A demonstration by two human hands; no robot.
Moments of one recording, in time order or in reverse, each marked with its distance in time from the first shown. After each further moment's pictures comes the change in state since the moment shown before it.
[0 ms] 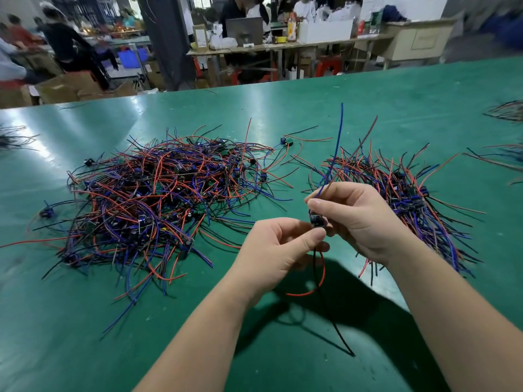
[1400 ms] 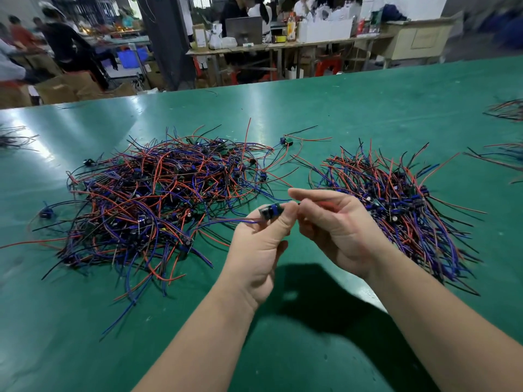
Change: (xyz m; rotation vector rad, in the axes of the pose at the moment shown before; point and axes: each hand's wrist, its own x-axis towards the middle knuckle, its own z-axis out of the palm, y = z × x) left_hand 0.005 0.002 0.005 -0.474 0.307 -0.005; right_hand 0.001 0.014 0.024 0.323 -0.087 0.013
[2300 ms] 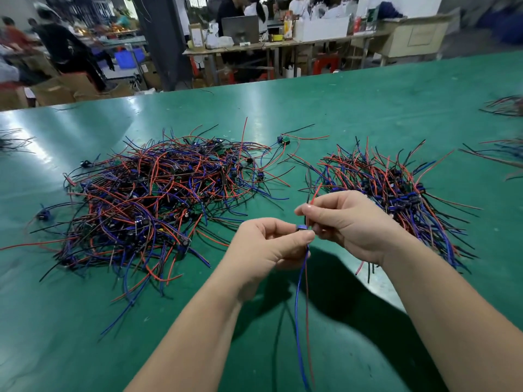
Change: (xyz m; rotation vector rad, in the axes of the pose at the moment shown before) left_hand 0.001 0.003 -0.010 0.276 -0.160 -0.127; right_hand 0.000 -0.017 -0.019 -0.385 0.126 0.207
